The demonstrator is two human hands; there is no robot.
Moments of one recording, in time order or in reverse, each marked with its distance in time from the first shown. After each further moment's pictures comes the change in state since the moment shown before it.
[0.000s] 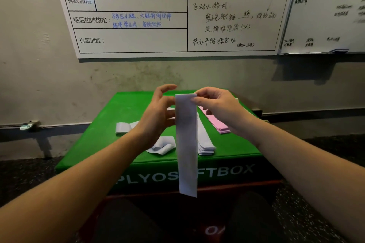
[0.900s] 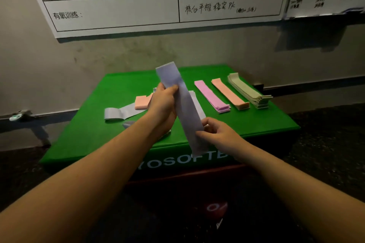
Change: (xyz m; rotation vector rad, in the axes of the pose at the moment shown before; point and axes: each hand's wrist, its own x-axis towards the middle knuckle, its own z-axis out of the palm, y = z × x) left_hand 0.069 -0.079 0.025 -0.228 0.288 -0.160; right_hand -0.039 0.141 0.003 0.057 -0.172 0.256
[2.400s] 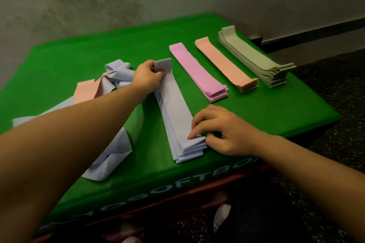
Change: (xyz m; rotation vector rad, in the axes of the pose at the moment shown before) left_hand 0.264 -0.156 -0.018 1.114 -0.054 -0.001; right_hand 0.114 0.114 -0.091 -0.660 -0.155 -0.423
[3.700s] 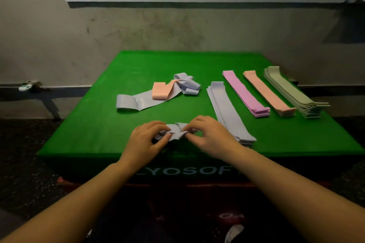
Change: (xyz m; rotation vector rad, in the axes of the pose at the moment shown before) left_hand -0.243 -0.127 -0.145 0.238 0.152 0.384; right_hand 0.078 -0.150 0.073 -0.110 -0.057 0.173
